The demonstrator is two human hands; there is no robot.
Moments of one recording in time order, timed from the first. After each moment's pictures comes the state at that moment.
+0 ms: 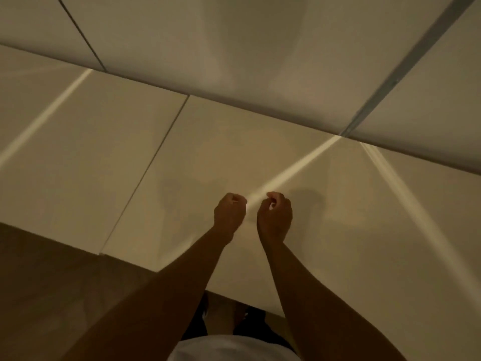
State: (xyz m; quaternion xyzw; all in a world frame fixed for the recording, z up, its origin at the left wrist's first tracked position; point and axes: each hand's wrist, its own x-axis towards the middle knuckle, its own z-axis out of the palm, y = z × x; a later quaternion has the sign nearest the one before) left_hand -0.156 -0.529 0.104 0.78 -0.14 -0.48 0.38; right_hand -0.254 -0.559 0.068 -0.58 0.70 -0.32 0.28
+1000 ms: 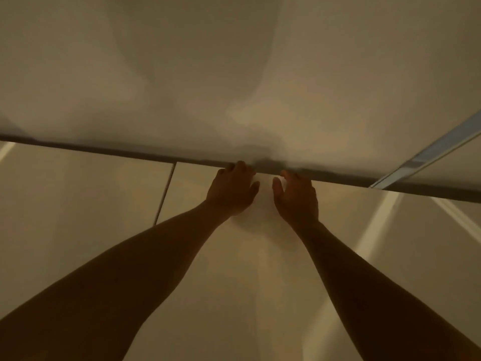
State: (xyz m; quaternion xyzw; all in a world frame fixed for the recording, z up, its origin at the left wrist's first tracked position) left_hand 0.060 -0.839 0.013 0.68 -0.72 -0.09 0.11; right_hand -0.107 -0.858 0.005 -0.74 0.64 -0.18 0.11
